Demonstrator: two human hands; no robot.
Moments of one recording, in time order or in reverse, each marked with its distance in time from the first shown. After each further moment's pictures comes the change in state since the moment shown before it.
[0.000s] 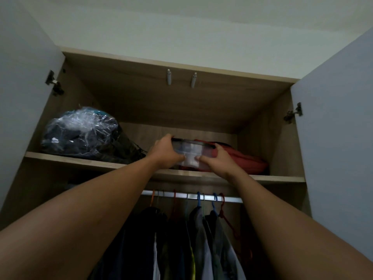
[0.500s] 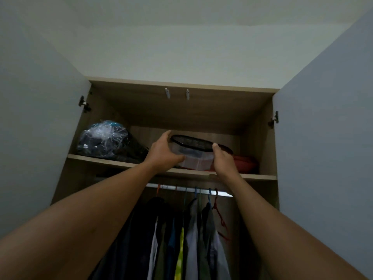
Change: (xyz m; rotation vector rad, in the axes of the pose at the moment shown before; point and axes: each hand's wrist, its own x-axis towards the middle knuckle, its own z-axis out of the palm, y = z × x) left_hand -0.108 0.113 -0.029 -0.051 0.100 -0.102; right_hand -0.108 -0.034 -0.077 0.302 0.082 0.075
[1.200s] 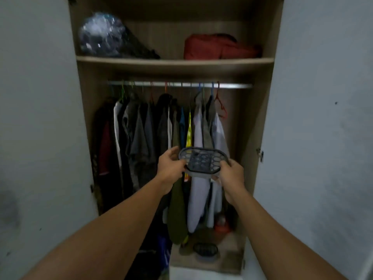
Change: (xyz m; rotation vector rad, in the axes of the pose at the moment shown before) left_hand -0.346 -0.070 0.059 -0.419 -0.160 -0.698; right_hand -0.319 0.173 -0.018 0.262 0.106 0.594
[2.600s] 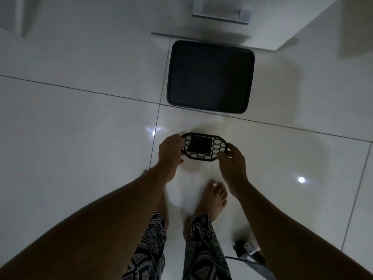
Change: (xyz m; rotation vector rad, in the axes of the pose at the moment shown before) left_hand -0.597 -0.963 0.011 0.131 0.041 -1.398; right_hand -0.508 0.964 -0.333 -0.668 -0.077 1.087
